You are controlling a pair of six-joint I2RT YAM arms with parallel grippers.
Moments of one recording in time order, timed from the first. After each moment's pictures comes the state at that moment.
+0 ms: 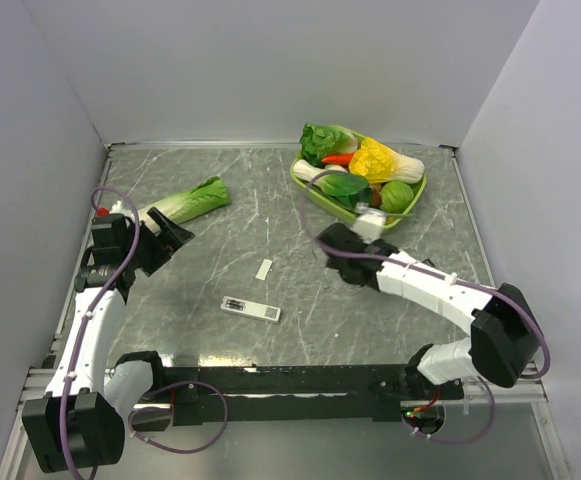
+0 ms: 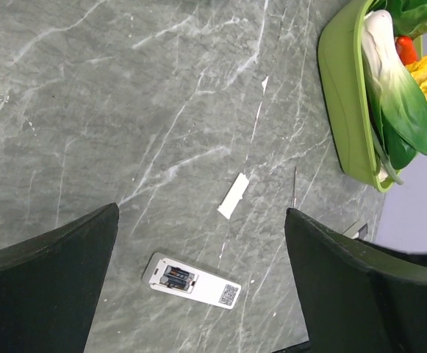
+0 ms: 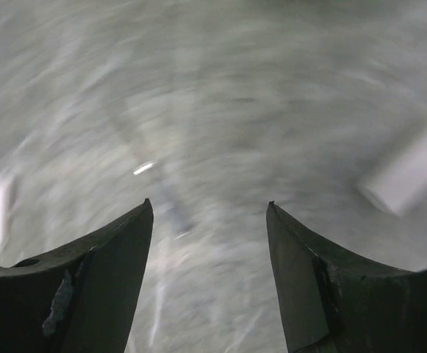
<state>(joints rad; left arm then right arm) 0.11 0.92 0.72 -0.43 0.34 -0.69 0.81 1.36 0.92 -0.57 0.65 0.85</state>
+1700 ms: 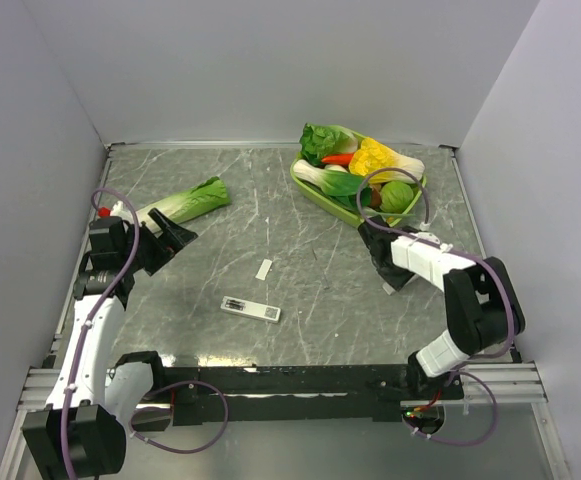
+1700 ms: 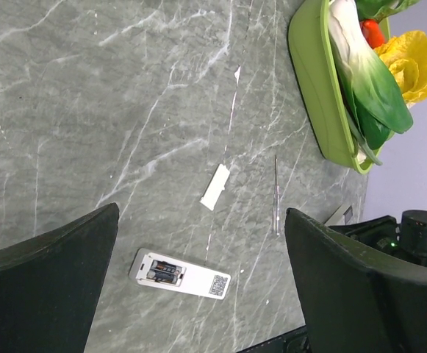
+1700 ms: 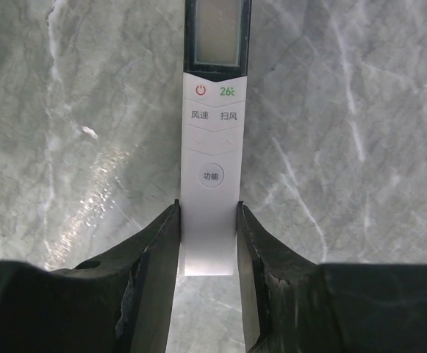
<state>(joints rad) 0.11 0.87 0.71 -0.41 0.41 -0.69 0.34 1.55 0.87 -0.82 0.63 1.29</state>
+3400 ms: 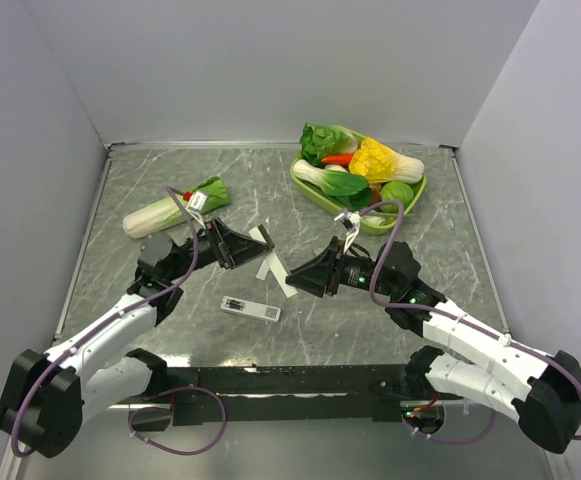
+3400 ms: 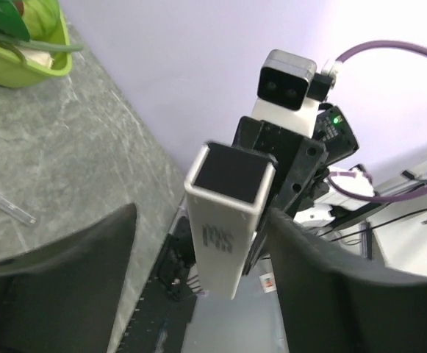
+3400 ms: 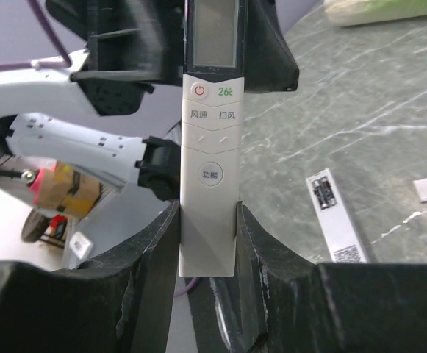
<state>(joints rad) -0.44 1.00 0.49 0.72 0.69 -1.10 0.73 0.90 0.55 0.36 -0.53 0.70</state>
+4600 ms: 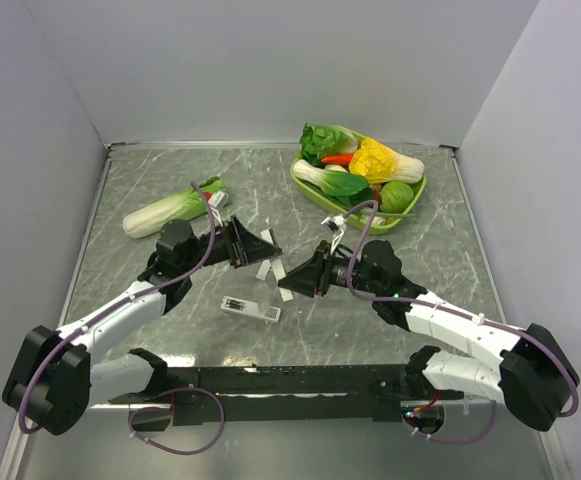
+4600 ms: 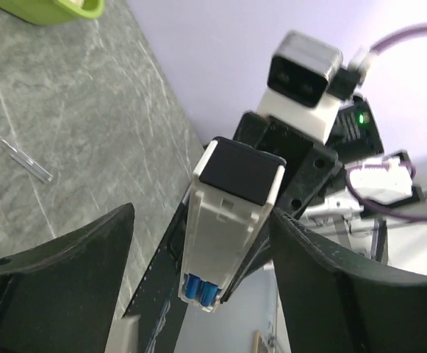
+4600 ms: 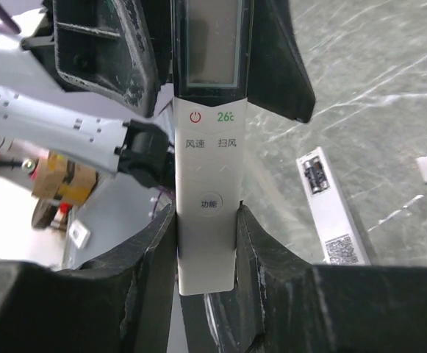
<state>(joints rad) -0.48 1.13 0.55 0.58 0.73 -1.05 0.72 1.08 0.51 0.49 -0.58 0.71</state>
